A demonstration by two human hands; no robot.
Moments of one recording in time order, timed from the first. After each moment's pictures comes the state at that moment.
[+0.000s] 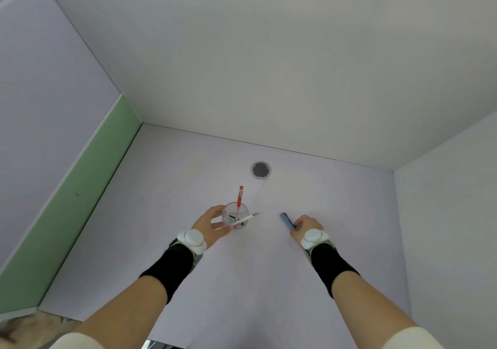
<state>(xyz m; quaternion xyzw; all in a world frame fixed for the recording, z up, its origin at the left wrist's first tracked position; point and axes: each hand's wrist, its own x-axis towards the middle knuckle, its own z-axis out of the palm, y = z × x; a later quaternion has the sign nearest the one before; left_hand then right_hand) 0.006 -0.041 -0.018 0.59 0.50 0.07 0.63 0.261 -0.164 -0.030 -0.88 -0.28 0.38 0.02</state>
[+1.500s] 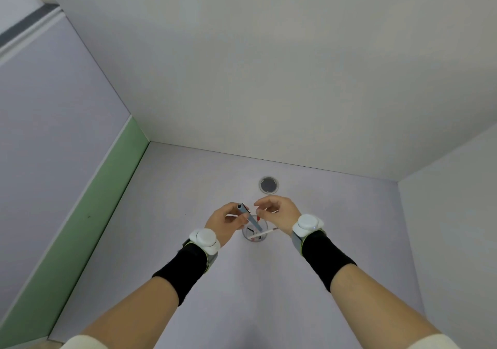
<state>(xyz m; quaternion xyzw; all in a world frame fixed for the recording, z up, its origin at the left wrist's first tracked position) 0.055 -0.041 0.023 0.59 0.43 0.17 0.66 0.235 -0.115 0.036 -0.72 -0.39 0.45 0.36</state>
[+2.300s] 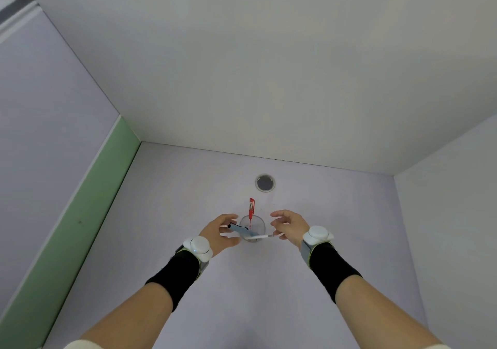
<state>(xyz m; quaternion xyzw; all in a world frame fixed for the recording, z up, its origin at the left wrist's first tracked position) 0.030 -0.038 -0.004 0.66 0.44 0.03 0.61 0.246 -0.147 -0.001 -0.76 -0.20 0.52 0.34</state>
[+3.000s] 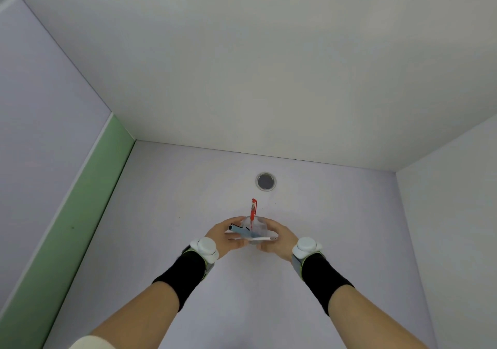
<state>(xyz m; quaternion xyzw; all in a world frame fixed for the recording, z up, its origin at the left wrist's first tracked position) 0.049 -0.044 -0.005 0.56 0.42 0.01 0.72 0.223 -0.159 -0.018 -0.72 -0.30 0.55 0.30</state>
